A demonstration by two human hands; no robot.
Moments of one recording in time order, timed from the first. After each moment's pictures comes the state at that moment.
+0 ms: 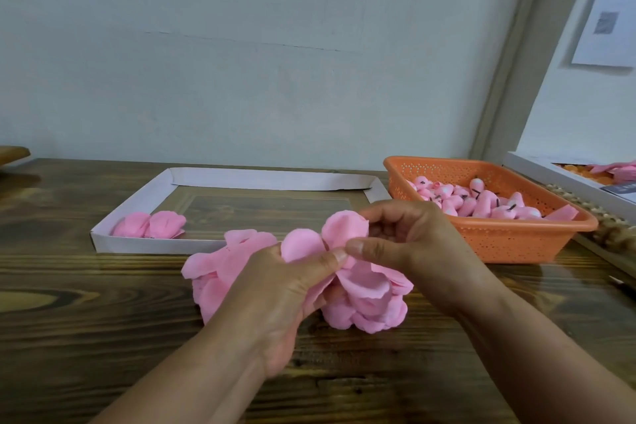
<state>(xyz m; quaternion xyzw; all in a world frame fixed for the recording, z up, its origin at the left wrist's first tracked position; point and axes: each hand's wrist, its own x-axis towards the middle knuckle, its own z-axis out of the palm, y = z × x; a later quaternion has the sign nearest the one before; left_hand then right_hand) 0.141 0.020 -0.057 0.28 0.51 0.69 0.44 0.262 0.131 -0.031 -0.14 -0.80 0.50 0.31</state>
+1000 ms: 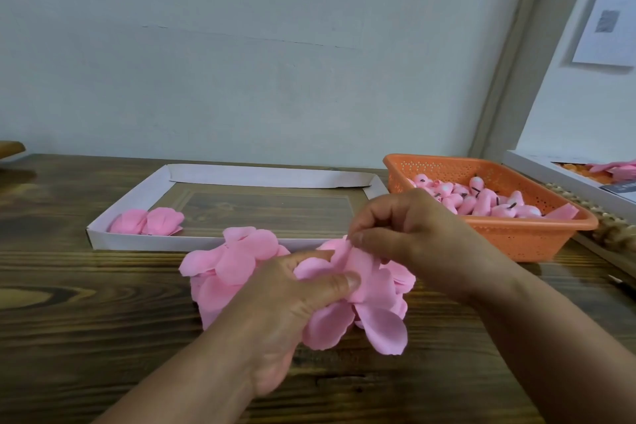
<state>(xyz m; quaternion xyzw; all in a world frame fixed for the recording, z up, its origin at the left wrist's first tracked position) 0.141 0.012 -0.062 0.35 0.52 0.62 0.48 0.261 0.124 -0.007 -0.17 -0.88 0.39 0.23</state>
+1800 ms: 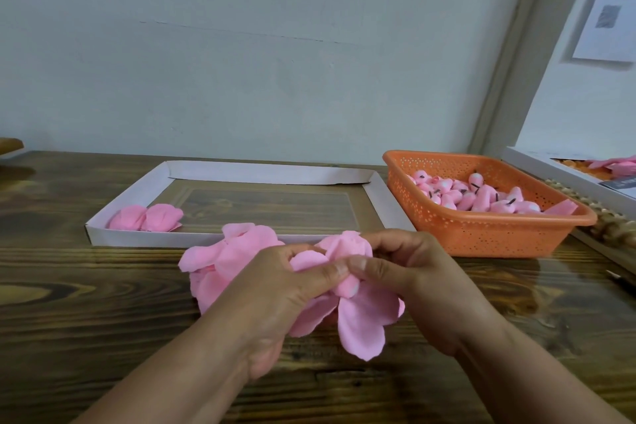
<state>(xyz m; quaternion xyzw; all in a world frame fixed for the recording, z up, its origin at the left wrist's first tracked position) 0.135 0.017 -0.062 0.36 0.56 0.59 0.46 0.268 0.118 -0.061 -0.15 -0.73 0.59 0.30</state>
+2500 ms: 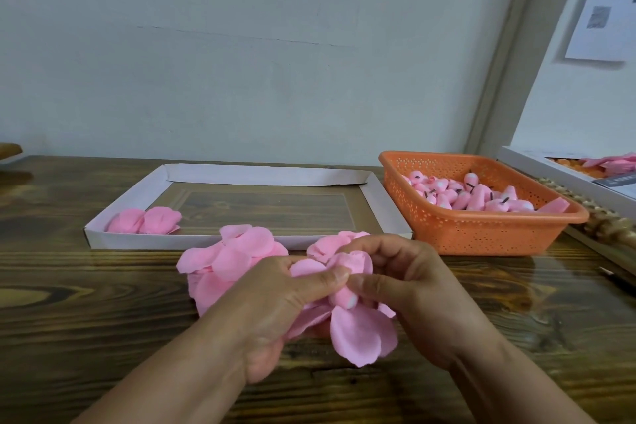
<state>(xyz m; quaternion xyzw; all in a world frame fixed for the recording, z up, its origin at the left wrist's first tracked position) 0.140 0.012 -0.060 0.34 0.55 0.58 0.50 0.272 0.111 -0.068 -0.12 -0.69 0.64 0.31</state>
